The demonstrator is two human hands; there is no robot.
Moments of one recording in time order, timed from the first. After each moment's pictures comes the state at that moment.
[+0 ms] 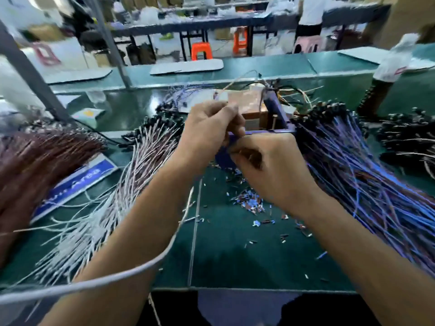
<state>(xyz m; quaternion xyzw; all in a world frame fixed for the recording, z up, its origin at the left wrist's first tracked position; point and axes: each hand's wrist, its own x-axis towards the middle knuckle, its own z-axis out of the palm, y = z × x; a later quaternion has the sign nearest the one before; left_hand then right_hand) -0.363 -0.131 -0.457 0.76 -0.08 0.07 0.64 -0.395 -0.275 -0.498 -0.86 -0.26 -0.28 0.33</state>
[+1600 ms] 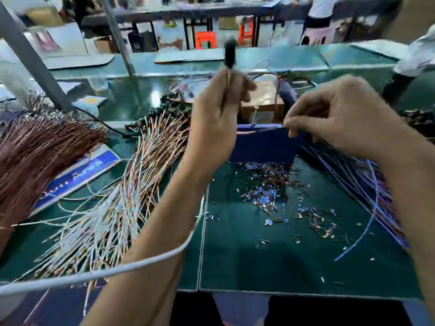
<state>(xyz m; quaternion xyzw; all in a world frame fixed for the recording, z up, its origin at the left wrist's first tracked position) -0.339 -0.130 -0.488 0.77 -0.24 0.29 0.51 -0.356 -0.345 -0.448 -0.91 -0.23 -0.13 0.31</state>
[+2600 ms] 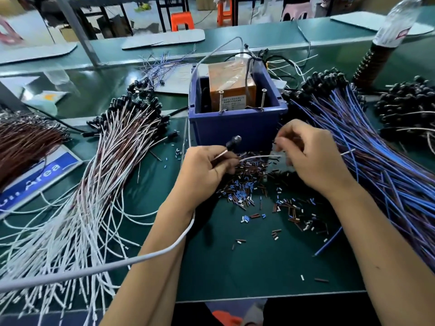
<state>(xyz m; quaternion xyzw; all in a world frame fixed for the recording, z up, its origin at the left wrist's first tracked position) -0.330 -0.135 -0.594 0.83 -0.21 0.08 0.50 -0.355 -0.372 -0.568 -0.89 -0.13 -0.19 0.40</state>
